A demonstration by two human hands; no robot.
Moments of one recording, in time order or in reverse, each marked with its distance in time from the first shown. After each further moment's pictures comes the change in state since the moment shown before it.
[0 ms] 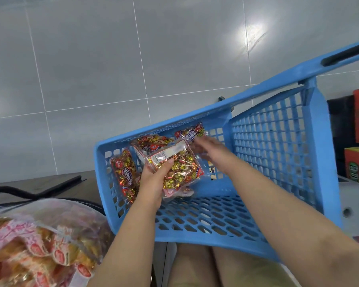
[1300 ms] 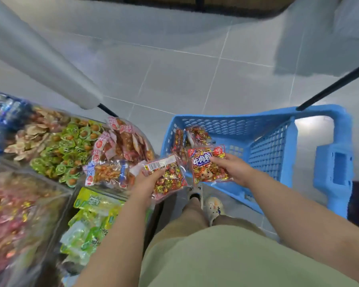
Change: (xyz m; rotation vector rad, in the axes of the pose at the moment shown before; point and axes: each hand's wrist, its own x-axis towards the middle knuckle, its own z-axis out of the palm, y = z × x) left_hand -0.255 -0.058 -0.088 -0.192 0.327 0.200; right_hand -0.229 -0.022 0.030 -0.165 -0.344 -0.040
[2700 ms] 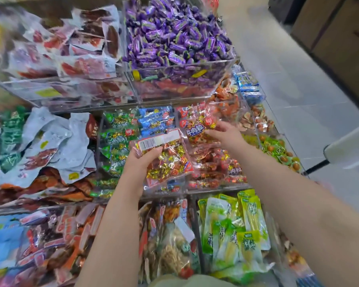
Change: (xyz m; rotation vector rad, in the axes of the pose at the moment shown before) left_hand -0.195 -0.102 -0.463 -0.837 0.661 0.456; right_hand -0.019 0.043 0.637 -0.938 -0.687 -0.537
